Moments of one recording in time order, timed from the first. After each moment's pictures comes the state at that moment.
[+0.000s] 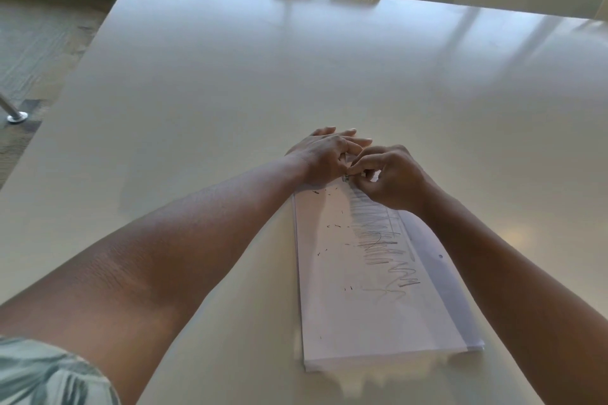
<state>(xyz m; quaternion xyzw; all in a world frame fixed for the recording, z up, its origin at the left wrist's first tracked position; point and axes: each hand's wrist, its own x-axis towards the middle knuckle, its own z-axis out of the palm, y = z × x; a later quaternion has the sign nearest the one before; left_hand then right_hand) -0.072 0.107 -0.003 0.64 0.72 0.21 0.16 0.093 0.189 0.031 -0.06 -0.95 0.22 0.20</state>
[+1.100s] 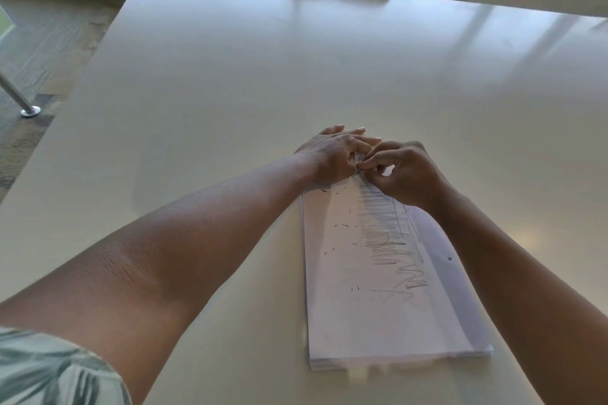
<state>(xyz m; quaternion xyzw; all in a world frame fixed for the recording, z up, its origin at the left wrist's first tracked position) -0.071 0.105 -0.001 0.64 0.72 0.20 0.15 0.092 0.199 0.028 -0.05 -0.95 0.21 0.22</state>
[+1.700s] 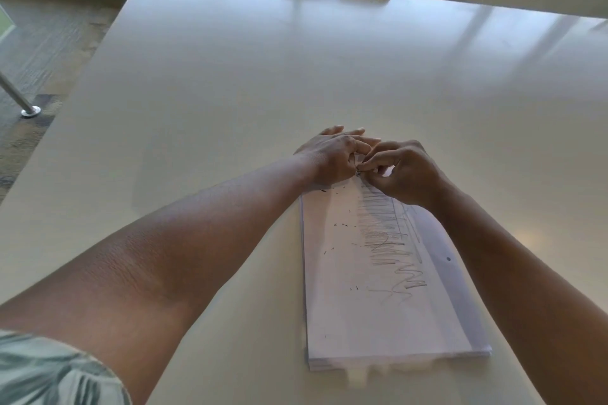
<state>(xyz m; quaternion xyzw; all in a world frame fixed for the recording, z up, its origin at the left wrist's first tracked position) -0.070 0.105 0.000 0.64 0.73 0.19 0.15 0.092 0.200 0.034 -0.03 -0.96 0.21 0.20</state>
